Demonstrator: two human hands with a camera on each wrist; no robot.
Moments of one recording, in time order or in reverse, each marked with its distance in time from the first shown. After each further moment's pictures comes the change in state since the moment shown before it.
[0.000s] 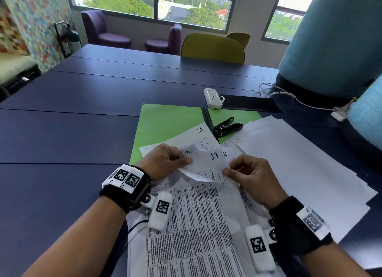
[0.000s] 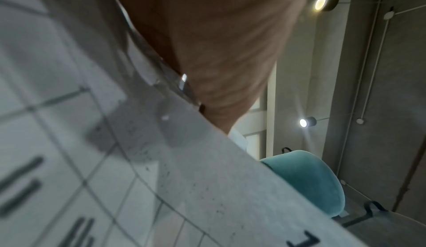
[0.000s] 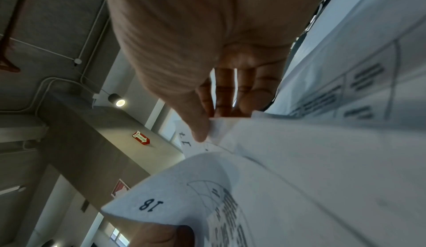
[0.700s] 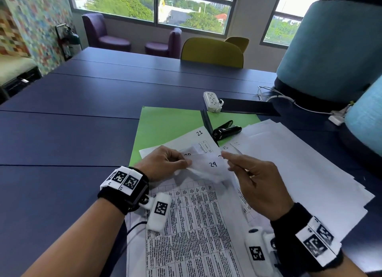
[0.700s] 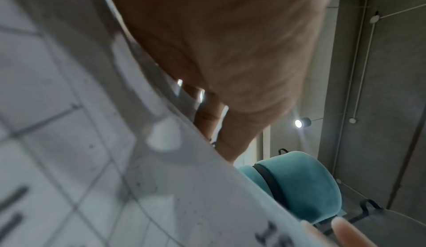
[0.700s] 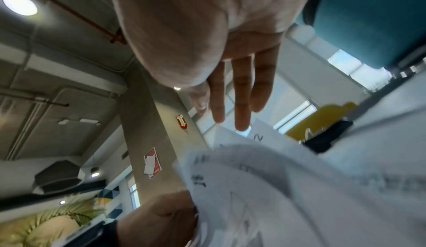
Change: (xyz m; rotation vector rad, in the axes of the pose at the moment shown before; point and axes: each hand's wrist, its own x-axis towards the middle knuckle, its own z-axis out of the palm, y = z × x) left_hand -0.003 0.007 -0.005 -0.054 -0.073 -0.026; right_hand -0.018 -0.026 0.003 -0.429 0.106 -0.421
